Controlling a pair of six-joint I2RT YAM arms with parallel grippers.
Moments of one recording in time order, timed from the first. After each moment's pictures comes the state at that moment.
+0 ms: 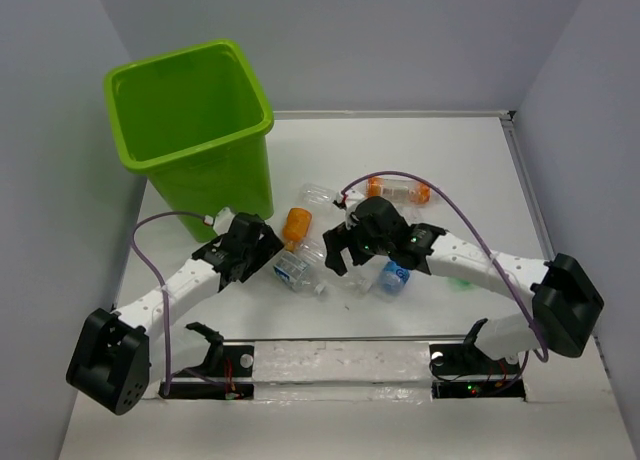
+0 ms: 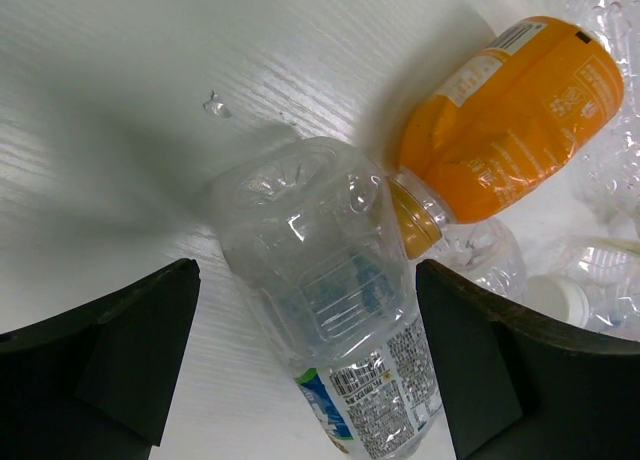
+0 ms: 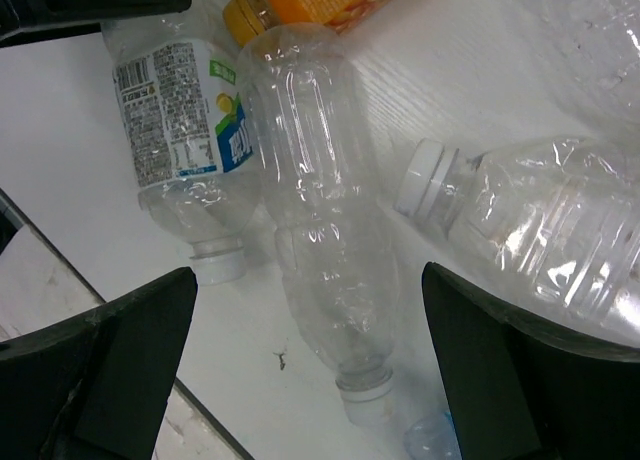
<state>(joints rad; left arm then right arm) -0.50 1.08 0.55 -0.38 -0.24 -1.12 0.87 1.37 0.91 -0.24 -0.05 0.29</state>
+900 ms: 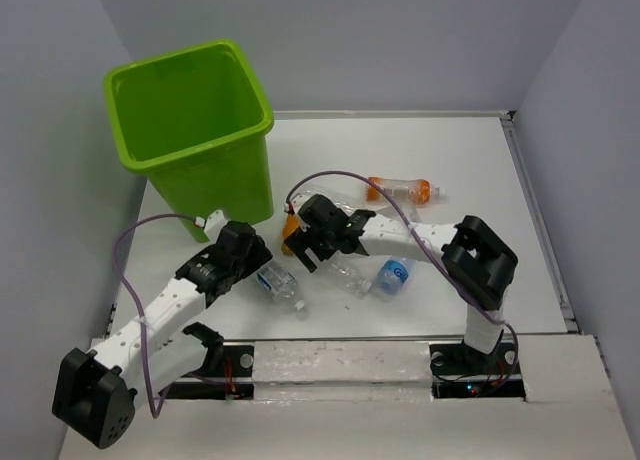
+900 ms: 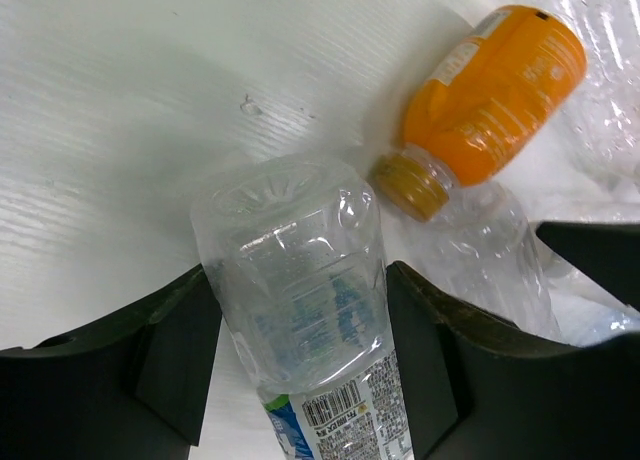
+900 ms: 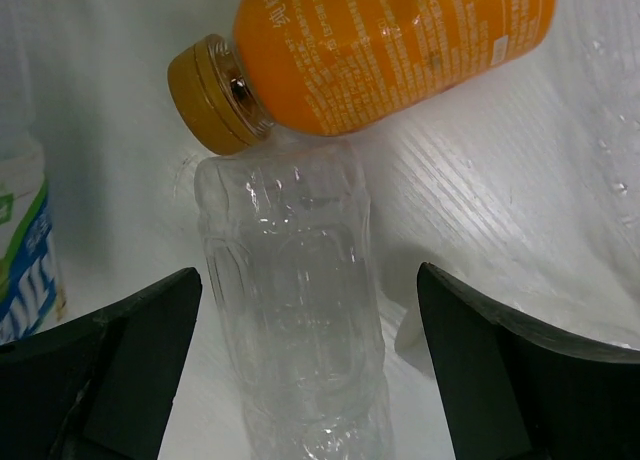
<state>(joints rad) -0.52 0.91 0.52 -0.49 -0.31 -1.01 0.96 1.86 1.29 -0.34 0.09 0.11</state>
